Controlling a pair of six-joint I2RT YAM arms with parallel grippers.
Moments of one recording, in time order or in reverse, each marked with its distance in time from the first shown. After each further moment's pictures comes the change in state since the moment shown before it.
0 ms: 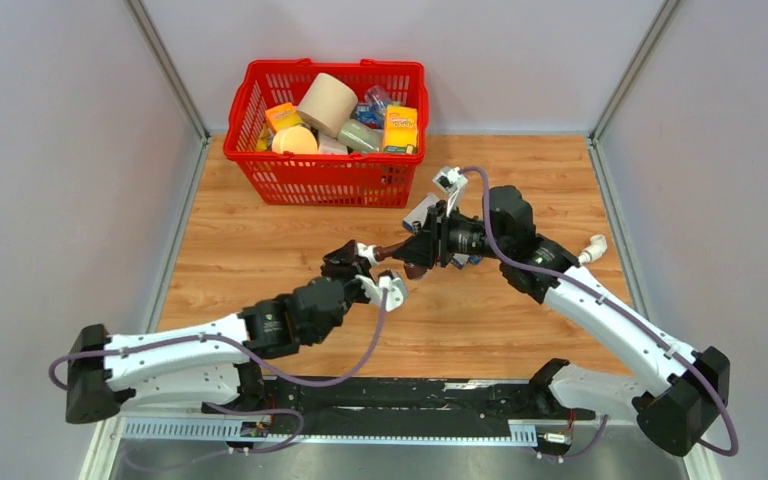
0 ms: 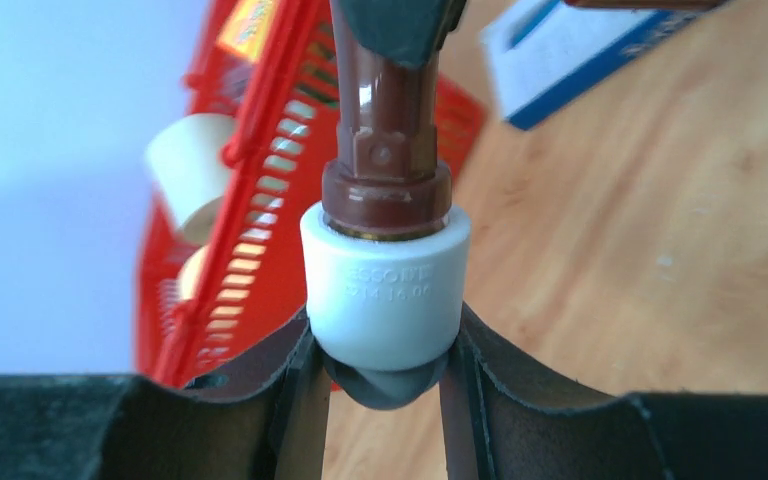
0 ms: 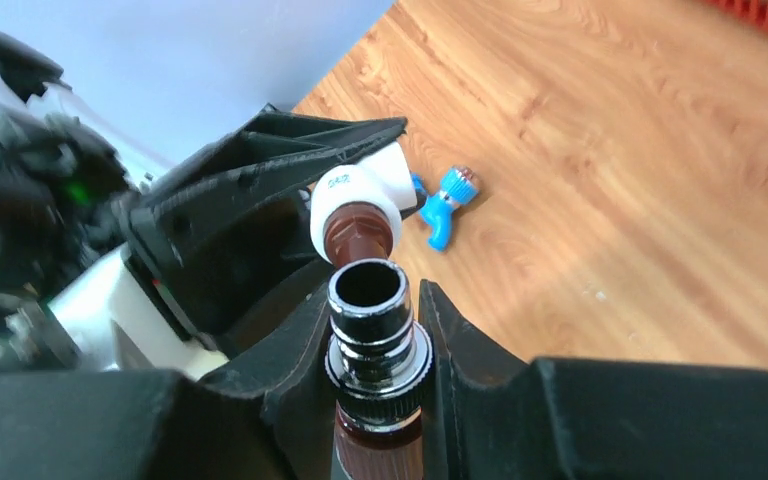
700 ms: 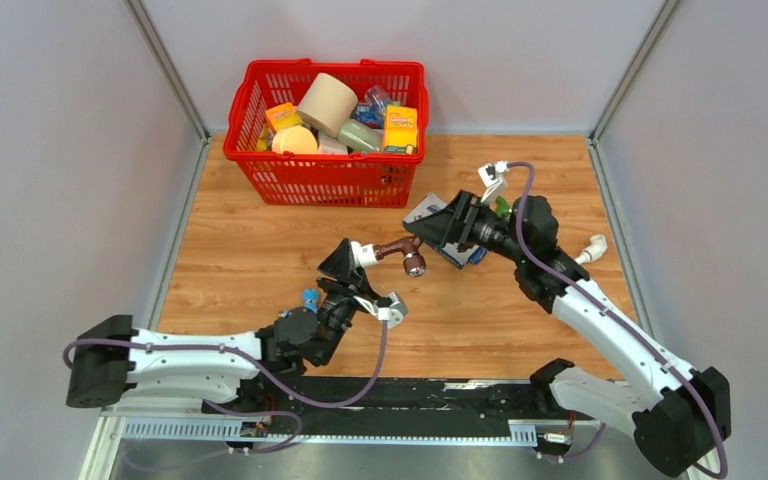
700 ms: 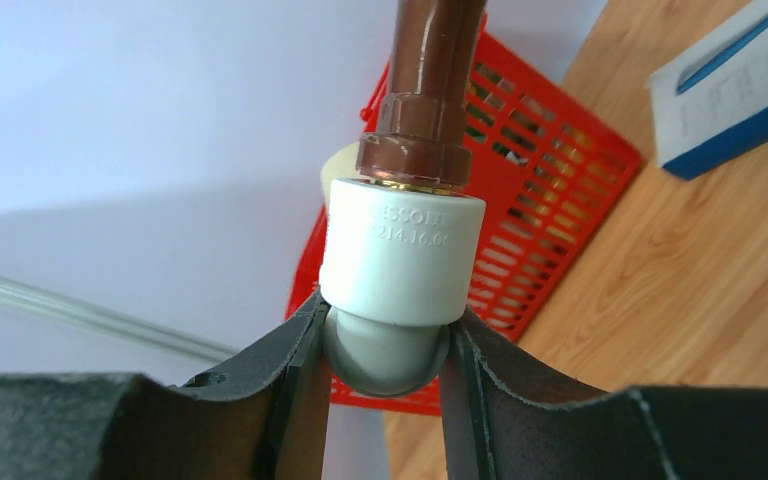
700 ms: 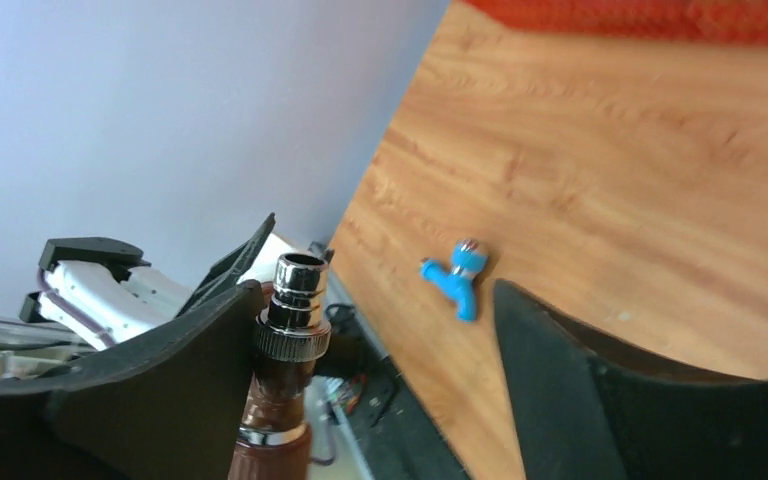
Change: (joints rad) left arm -0.177 0.135 -0.337 1.025 -0.408 0.642; right arm -0.146 -0.054 -0.228 0.317 0.082 0.518
